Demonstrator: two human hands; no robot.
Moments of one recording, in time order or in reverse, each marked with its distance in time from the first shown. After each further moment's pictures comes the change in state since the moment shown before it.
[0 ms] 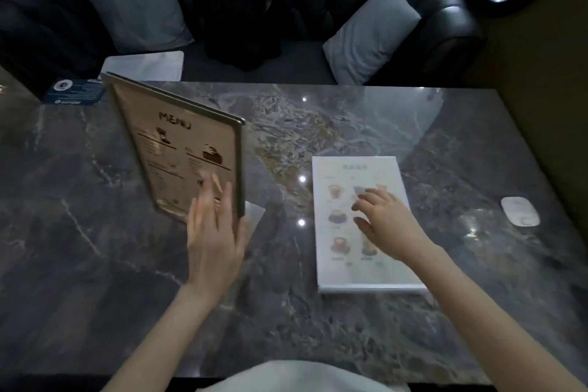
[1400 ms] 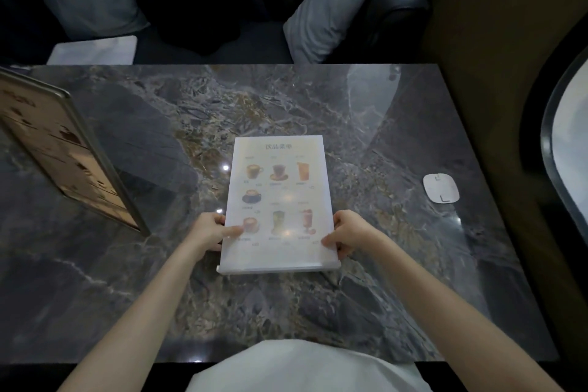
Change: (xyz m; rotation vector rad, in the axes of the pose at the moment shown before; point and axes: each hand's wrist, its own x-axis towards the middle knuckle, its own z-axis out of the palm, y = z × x) left_hand 0.008 0.114 0.122 -0.585 -0.718 -0.869; right_hand -0.051 0.138 0.048 0.893 -0.583 0.604
